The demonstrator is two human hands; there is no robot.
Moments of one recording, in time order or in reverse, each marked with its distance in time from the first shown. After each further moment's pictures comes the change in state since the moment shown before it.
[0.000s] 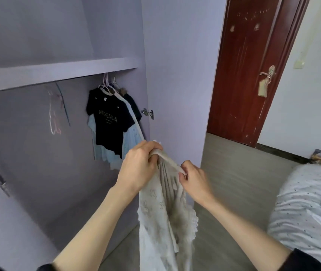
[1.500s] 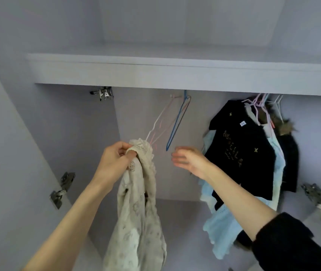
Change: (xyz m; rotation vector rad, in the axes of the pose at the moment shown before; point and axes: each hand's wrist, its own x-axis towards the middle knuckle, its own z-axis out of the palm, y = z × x) left_hand 0.169 -0.341 -0.098 -0.139 0.757 -1.003; right_hand 0.441 -0.227 0.309 0.982 -1.149 0.148
